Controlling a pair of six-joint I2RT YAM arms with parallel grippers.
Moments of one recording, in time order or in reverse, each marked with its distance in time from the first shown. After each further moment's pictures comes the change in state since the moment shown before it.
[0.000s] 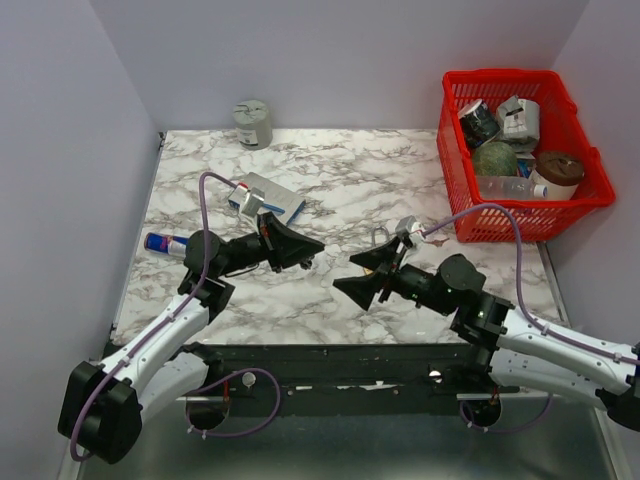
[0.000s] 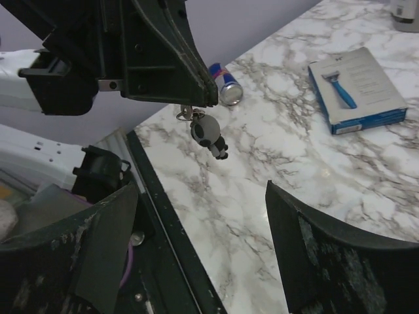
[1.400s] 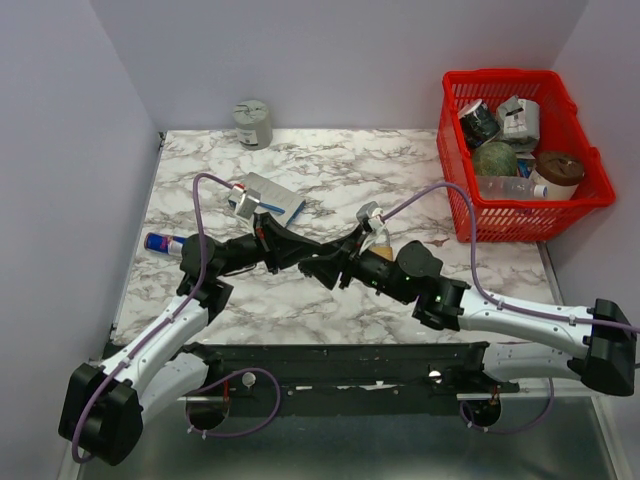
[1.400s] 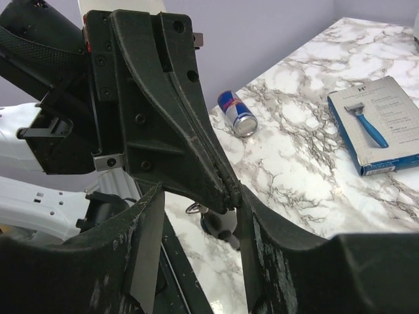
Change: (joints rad) left arm 0.008 -0.004 -0.021 0.098 0.047 -0.036; right arm 0.098 0.350 0.165 0.233 0.099 0.010
